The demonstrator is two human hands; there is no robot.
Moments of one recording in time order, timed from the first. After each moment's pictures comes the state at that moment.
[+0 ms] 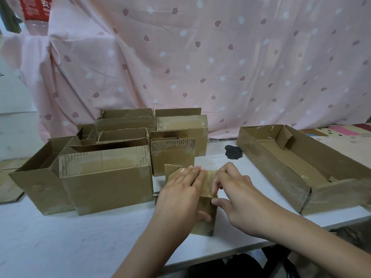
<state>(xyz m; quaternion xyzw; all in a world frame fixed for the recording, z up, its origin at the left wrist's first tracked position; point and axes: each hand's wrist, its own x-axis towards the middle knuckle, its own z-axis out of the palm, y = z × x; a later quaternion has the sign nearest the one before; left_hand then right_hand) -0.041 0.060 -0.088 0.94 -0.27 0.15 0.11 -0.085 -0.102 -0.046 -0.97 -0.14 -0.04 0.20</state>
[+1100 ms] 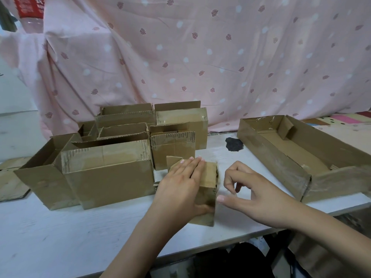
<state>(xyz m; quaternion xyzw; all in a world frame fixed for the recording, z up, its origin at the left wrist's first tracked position) -0.043 0.066 -0.088 0.93 -0.30 0.17 0.09 -0.089 -0.138 -0.063 -0.89 -0.22 -0.05 0.40</state>
